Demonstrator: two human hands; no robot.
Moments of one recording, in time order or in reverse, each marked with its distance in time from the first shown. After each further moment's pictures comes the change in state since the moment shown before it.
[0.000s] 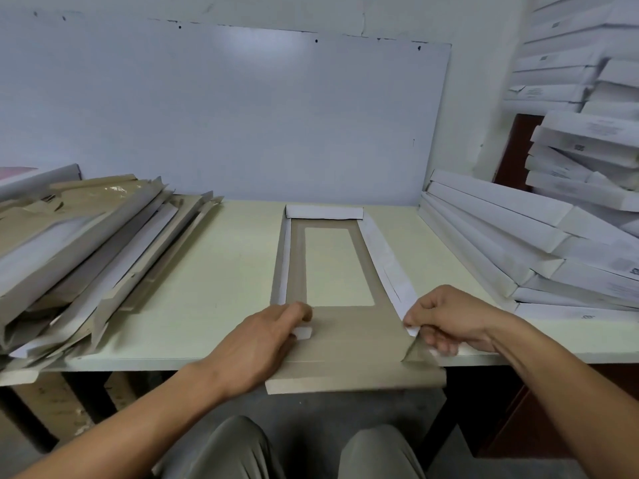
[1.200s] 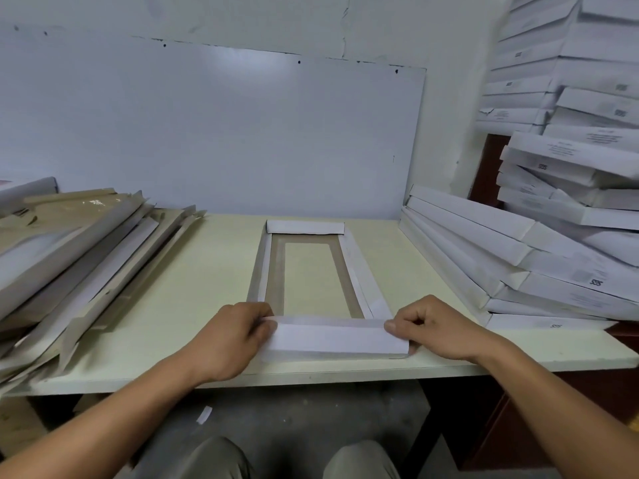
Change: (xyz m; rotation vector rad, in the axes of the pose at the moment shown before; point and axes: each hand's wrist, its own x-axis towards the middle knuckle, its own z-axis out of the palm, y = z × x) left_hand 0.022 0.001 -0.020 -0.187 0.010 -0.310; right_hand -0.008 0.011 -0.006 -0.172 0.056 -0.427
